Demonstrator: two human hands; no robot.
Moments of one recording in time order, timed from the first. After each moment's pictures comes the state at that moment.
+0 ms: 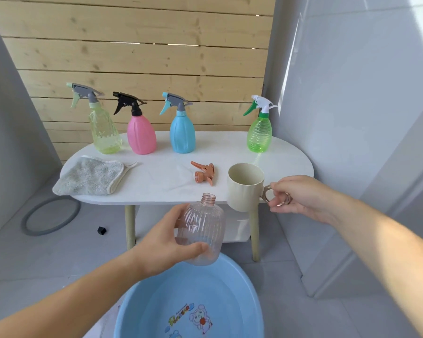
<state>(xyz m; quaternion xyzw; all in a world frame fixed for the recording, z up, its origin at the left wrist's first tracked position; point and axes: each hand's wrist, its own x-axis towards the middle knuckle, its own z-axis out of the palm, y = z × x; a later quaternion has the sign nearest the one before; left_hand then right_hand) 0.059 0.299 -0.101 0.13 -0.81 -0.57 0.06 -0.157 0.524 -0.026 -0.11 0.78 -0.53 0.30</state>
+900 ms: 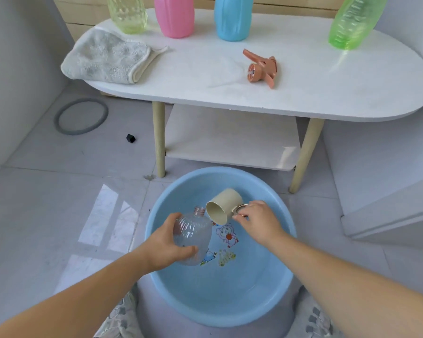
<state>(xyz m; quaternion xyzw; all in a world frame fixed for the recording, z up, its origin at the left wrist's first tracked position) 0.169 0.288 -0.310 0.35 -0.77 -0.53 -0.11 -0.054 0.455 -0.353 -0.42 0.86 -0.19 0.21</state>
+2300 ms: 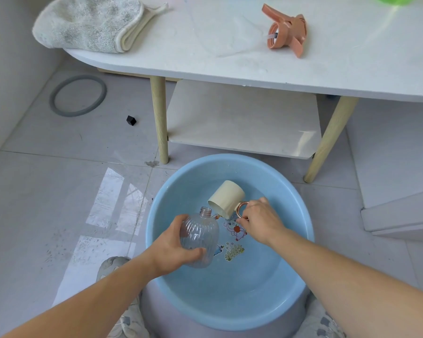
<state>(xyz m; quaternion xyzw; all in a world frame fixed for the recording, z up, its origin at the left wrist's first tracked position) 0.171 0.293 -0.352 0.37 -0.73 -0.56 -0.12 -0.050 0.436 -0.391 -0.45 0.85 -0.03 0.26</state>
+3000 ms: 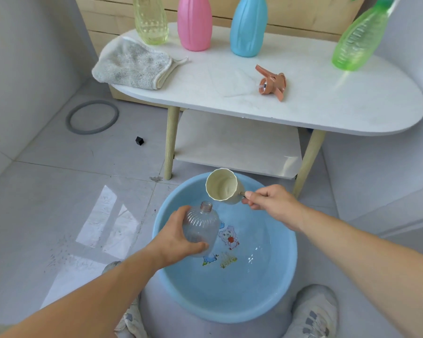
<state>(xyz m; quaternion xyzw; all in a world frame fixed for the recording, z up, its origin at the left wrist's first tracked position) 0.172 0.295 -0.305 0.35 -0.77 -0.53 -0.03 -0.065 0.446 -0.255 -0.23 0.79 -0.40 0.41</state>
